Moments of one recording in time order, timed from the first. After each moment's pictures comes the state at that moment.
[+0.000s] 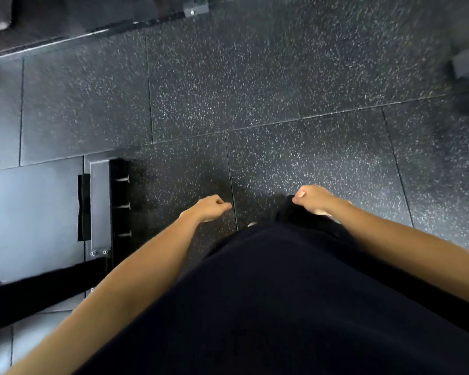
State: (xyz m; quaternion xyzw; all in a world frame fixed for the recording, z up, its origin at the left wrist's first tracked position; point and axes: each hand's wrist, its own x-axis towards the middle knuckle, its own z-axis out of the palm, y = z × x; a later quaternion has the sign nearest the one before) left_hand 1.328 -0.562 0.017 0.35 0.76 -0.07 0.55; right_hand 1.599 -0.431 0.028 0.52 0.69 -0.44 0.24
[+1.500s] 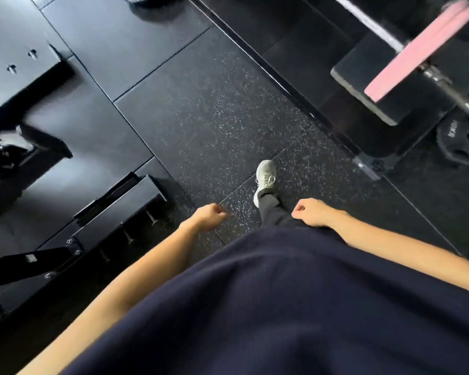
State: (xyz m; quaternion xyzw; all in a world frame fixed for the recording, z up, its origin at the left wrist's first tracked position) left_hand 0.685 -0.179 -0.010 -0.03 0.86 0.18 0.48; right_hand 0.723 0.120 -0.001 0.14 0.84 -0.24 0.46
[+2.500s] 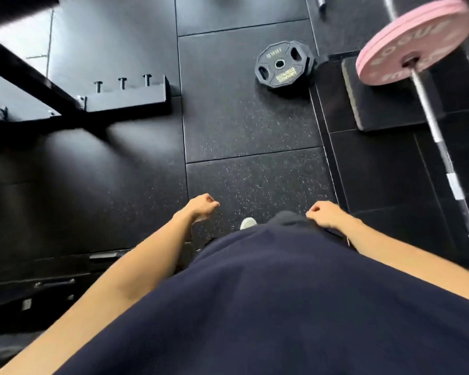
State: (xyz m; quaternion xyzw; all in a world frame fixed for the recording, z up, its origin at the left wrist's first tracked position) left_hand 0.015 -0.431 0.004 -0.27 0.84 0.29 0.38; right_hand -0.099 -0.108 0.023 -0.02 0.88 -0.13 0.46
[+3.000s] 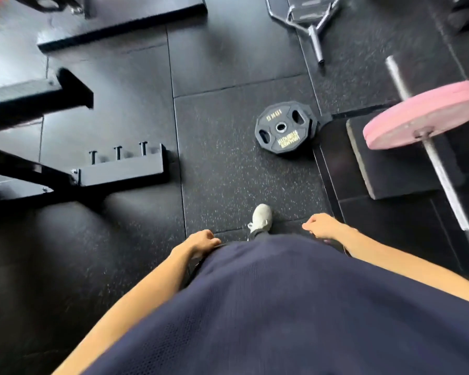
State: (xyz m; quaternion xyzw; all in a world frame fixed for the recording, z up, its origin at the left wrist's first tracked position) left_hand -0.293 -0.576 -0.013 -0.25 0.79 0.29 0.47; right_hand -0.445 -0.272 0.006 -0.03 0.84 -0.11 0.52
